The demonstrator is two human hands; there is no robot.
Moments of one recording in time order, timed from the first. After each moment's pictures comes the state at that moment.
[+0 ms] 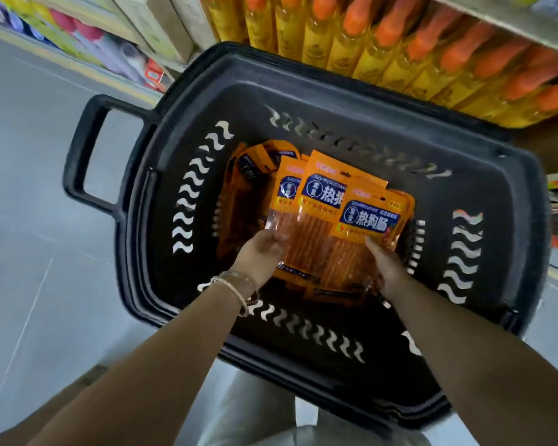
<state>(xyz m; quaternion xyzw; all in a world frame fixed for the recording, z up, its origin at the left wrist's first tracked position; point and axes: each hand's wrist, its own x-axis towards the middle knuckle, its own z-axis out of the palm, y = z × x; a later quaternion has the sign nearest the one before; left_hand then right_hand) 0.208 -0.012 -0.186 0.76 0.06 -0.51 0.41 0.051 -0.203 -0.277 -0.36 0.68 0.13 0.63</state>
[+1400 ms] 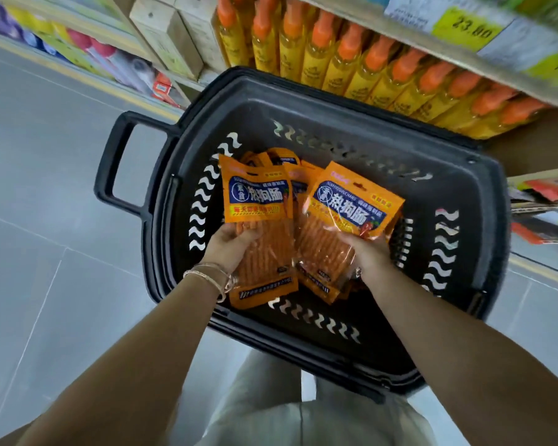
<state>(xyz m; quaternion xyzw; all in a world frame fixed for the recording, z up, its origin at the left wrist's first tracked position) 0.245 0.030 -0.163 0.75 0.18 -0.45 0.44 0.097 -0.171 -0.215 -0.47 0.66 0.03 0.59</state>
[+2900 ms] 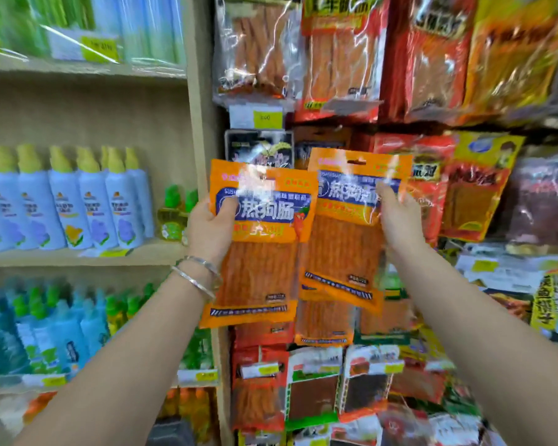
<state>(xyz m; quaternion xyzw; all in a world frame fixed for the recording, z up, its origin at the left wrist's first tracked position) -0.018 -0.337 0.384 0.59 -0.36 0.00 0.73 -0.233 -0.476 0.399 -0.57 0.35 -0.61 0.43</state>
